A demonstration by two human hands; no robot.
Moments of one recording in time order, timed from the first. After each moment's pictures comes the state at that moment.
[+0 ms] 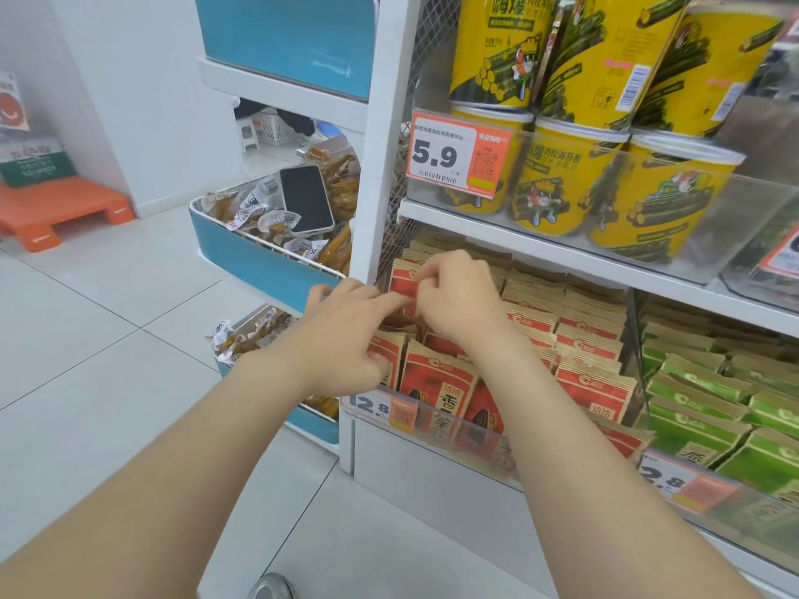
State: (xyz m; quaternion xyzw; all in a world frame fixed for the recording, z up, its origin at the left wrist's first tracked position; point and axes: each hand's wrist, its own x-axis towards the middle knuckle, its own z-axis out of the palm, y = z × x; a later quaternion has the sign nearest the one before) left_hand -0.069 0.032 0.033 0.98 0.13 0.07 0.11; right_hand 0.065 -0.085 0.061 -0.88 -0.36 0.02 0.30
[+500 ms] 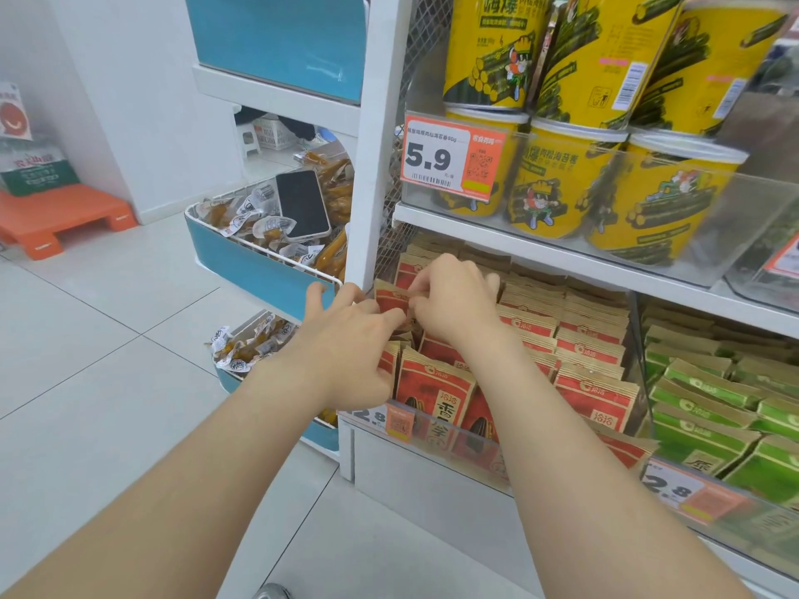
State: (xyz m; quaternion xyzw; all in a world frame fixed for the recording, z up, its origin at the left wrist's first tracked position) left_hand -0.061 0.013 0.039 0.99 0.15 0.01 0.01; right_hand 0.087 -0.069 0.048 -0.91 -0.37 -0.03 0.20
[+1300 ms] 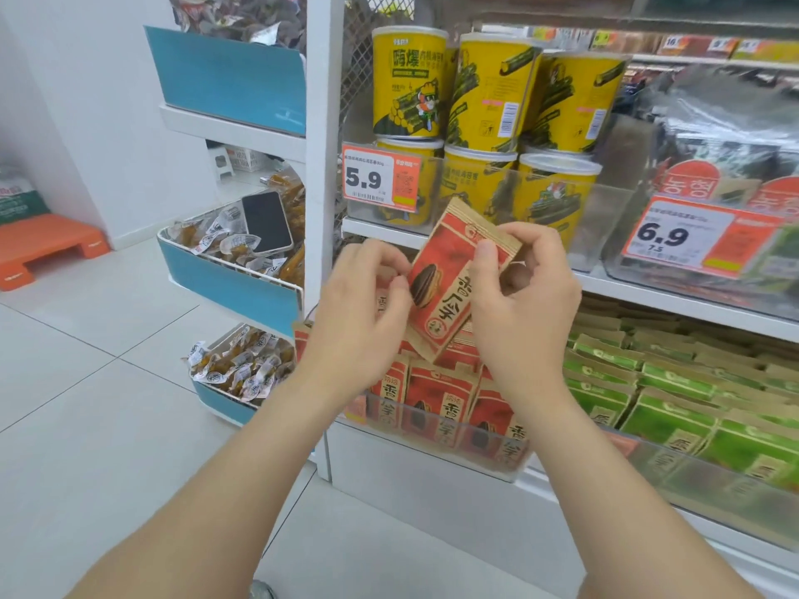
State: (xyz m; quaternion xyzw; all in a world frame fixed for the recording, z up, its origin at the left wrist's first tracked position) left_hand -0.056 -0.083 0.079 0.84 0.12 0.40 0.35; right_hand 0.049 -0.212 0.086 -0.67 -0.31 -0.25 0.63
